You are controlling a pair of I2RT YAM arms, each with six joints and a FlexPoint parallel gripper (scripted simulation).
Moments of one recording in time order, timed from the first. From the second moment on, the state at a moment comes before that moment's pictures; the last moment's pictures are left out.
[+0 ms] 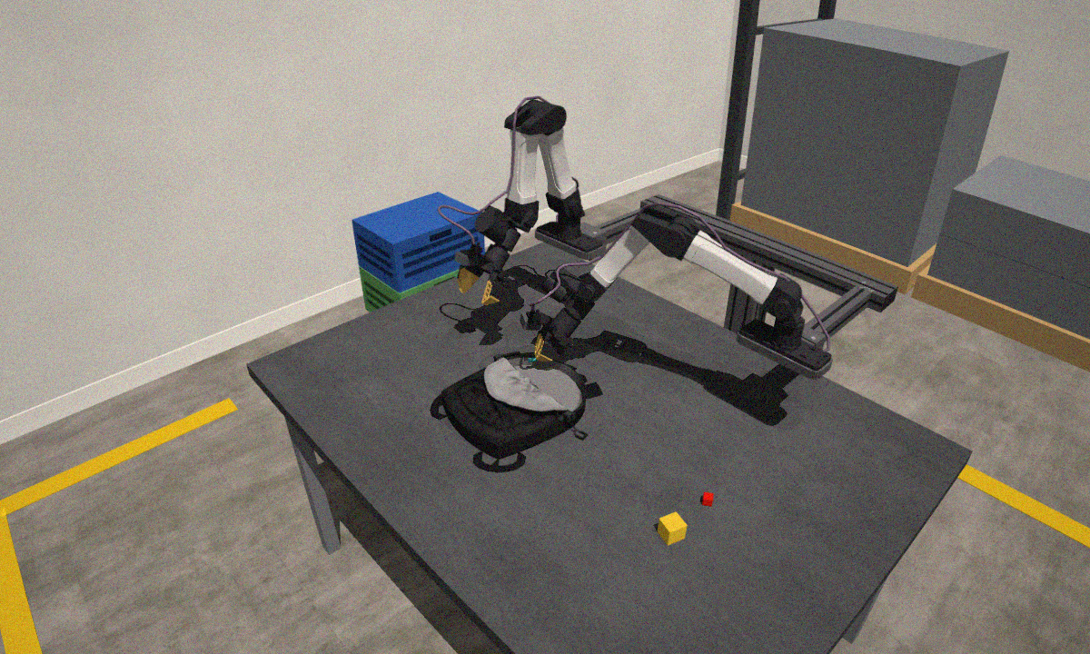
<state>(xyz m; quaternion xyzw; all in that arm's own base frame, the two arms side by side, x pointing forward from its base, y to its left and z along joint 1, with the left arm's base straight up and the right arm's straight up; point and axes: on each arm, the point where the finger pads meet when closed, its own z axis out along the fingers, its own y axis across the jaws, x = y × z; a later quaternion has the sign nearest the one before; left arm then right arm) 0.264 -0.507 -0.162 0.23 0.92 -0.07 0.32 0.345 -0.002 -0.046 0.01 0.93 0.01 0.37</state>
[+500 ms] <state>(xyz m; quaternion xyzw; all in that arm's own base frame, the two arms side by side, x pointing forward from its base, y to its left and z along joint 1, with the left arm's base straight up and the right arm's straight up) 0.297 -0.527 -0.152 0.23 0.91 -0.07 0.32 0.345 -0.002 -0.046 0.01 0.93 0.01 0.37</state>
